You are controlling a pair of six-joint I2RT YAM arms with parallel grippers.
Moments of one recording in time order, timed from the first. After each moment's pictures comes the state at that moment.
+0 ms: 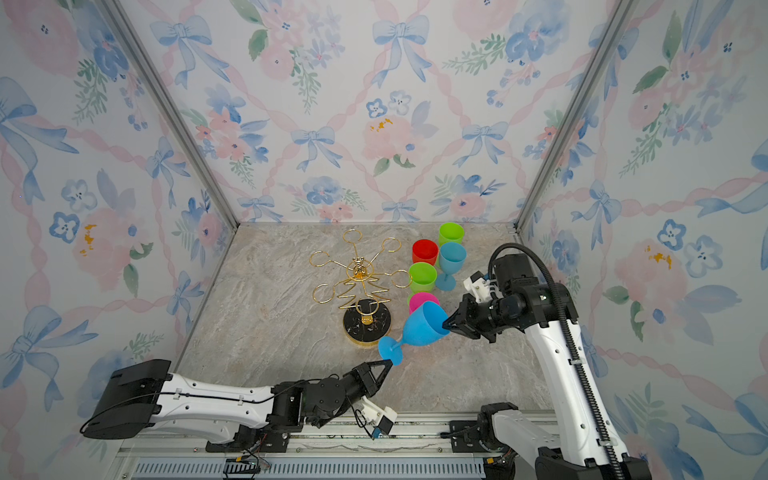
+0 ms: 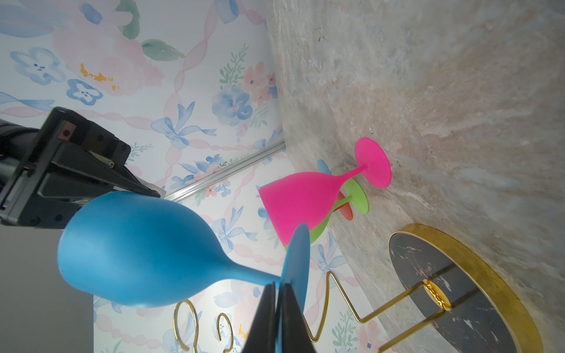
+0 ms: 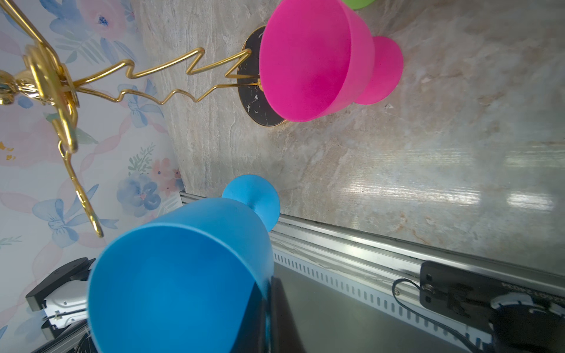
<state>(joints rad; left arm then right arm) -1.49 1.20 0.49 0.45 -0.58 1.79 0.13 1.09 1.34 -1.47 -0.64 0.47</state>
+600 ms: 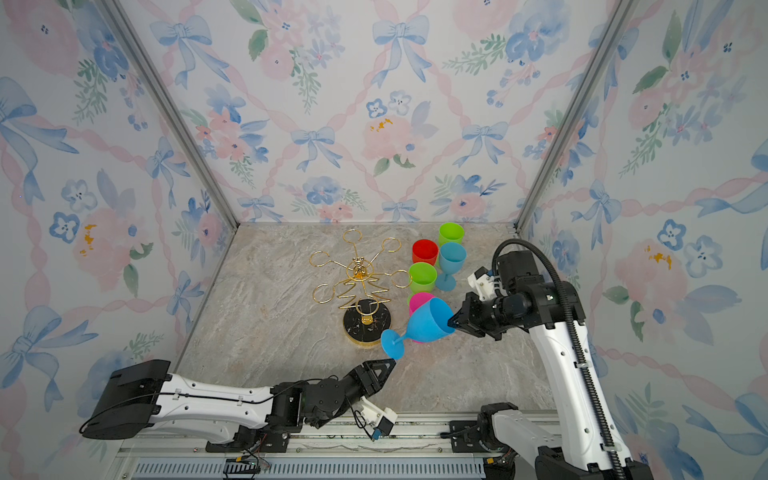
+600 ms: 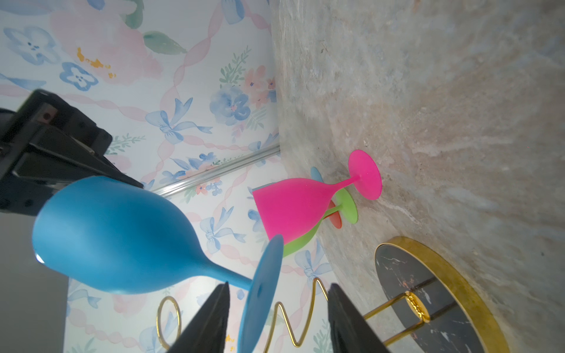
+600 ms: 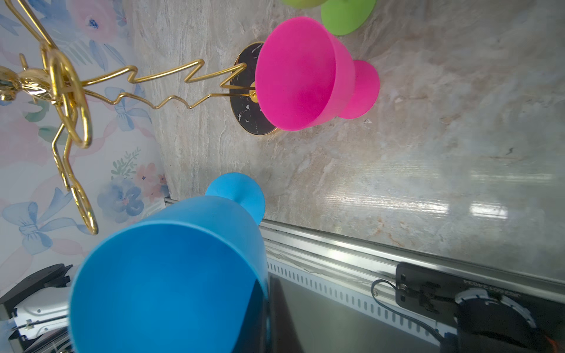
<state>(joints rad) -1.50 1.19 0.49 0.44 -0.57 1.65 0.13 1.09 1.45 -1.53 -0.54 0.42</state>
